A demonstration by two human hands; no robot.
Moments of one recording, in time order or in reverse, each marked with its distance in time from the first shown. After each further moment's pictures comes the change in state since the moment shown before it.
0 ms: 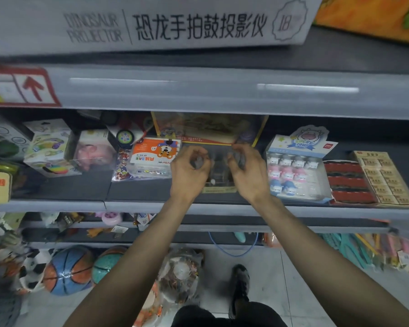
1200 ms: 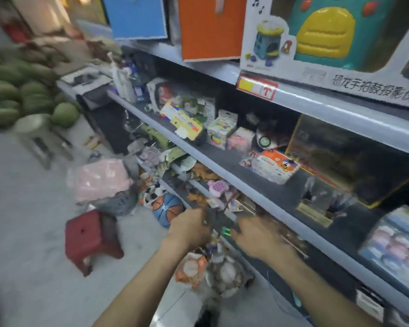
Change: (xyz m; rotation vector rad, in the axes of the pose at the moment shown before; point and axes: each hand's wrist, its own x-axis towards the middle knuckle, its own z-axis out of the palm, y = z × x) left_hand -0.272 0.067 -0.192 0.717 -0.129 -0.737; right_hand -0.191 -0.128 0.012 -0.593 -0.935 -0.716
